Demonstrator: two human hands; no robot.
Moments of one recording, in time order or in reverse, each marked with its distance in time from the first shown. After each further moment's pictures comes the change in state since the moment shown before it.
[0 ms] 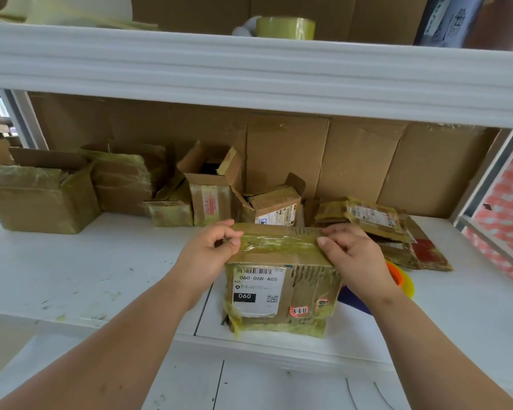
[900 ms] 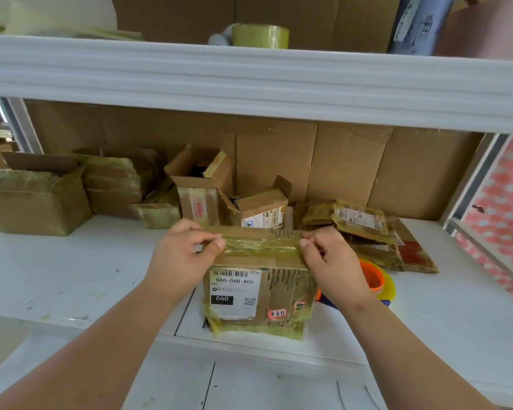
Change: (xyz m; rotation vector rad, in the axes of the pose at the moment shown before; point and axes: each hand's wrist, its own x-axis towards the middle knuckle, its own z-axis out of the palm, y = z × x) left_hand -0.006 0.001 0.007 0.461 0.250 0.235; right_hand -0.009 0.002 -0.002 0.057 0.015 -0.031
